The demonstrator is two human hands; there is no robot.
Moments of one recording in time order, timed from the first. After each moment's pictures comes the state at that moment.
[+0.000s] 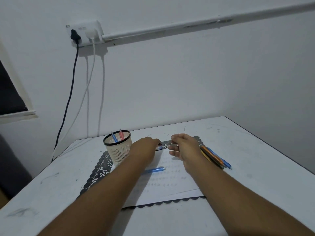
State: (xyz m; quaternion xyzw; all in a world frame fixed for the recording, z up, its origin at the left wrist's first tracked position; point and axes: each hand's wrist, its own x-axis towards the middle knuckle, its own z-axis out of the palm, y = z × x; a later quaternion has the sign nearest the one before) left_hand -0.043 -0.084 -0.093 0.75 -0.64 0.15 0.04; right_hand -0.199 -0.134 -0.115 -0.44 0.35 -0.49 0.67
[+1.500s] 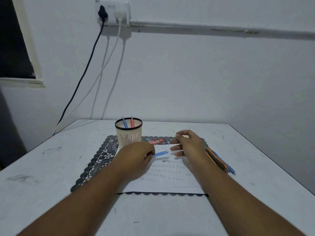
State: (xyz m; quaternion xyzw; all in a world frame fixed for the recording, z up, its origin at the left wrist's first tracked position) left_hand -0.008 0.005 -0.122 0.68 -0.69 0.12 0.23; right_hand -0.187 -0.109 -0.104 -0.56 0.39 -0.47 0.56
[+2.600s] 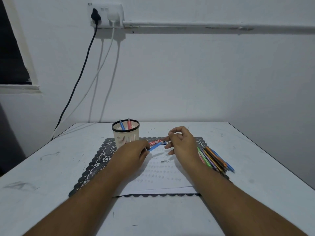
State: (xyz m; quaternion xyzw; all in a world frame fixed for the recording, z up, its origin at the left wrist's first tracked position) left_hand -0.008 0.002 -0.120 0.71 -0.64 0.10 0.27; right_hand -0.176 -0.096 -0.109 -0.62 0.32 -0.52 0.50
